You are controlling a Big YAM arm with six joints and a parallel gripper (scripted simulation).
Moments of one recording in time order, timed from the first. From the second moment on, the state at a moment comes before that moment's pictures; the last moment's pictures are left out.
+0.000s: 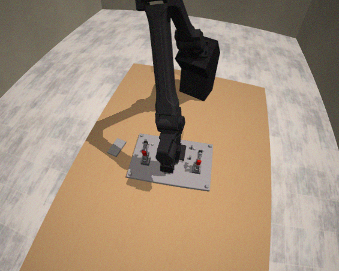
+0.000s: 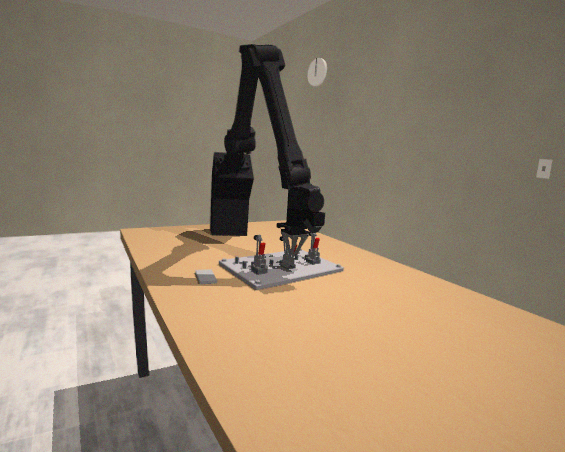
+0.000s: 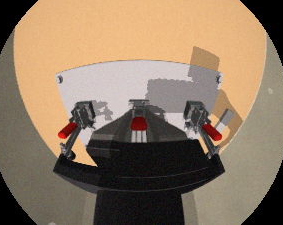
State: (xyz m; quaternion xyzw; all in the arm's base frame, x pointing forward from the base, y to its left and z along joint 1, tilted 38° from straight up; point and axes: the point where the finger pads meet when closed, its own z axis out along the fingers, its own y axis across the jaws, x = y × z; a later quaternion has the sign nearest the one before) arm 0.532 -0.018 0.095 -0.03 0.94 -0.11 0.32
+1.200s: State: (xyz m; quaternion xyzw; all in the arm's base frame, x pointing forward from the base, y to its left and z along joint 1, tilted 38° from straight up) arm 0.527 -0.019 0.091 -0.03 0.94 -0.10 0.32
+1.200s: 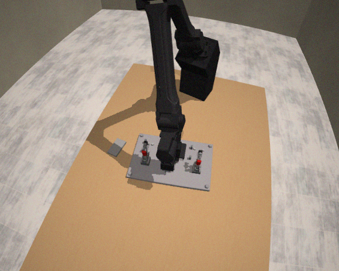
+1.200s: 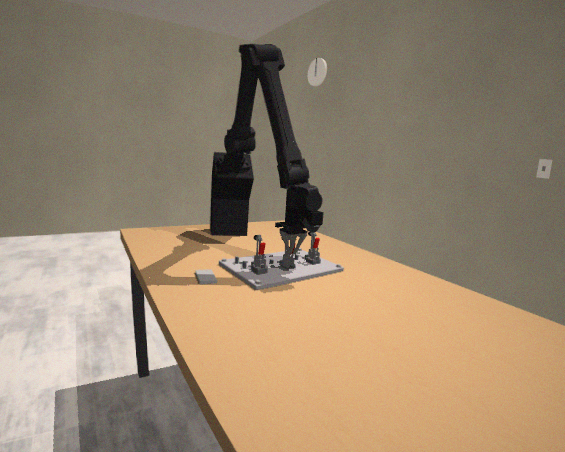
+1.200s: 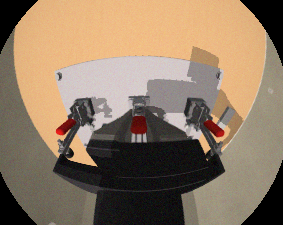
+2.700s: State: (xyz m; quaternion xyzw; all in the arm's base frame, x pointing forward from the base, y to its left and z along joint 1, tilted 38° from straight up) arm 0.509 -0.020 0.086 -0.03 0.94 -0.11 0.31
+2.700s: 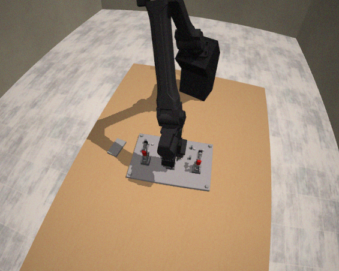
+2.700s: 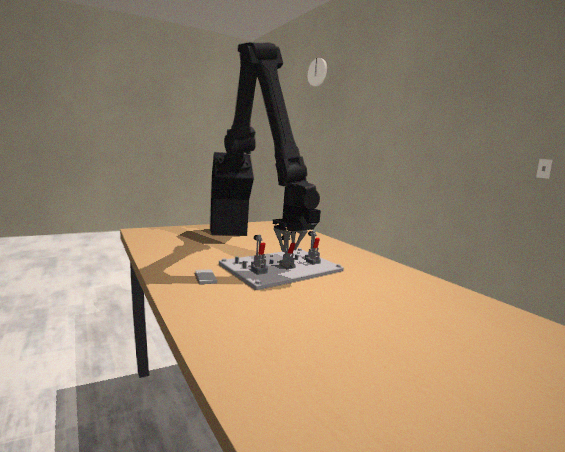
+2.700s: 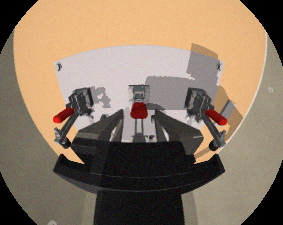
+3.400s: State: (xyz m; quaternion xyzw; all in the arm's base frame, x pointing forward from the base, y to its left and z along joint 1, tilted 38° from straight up) arm 0.482 -0.010 0.133 -0.03 0.94 -0.11 0.32
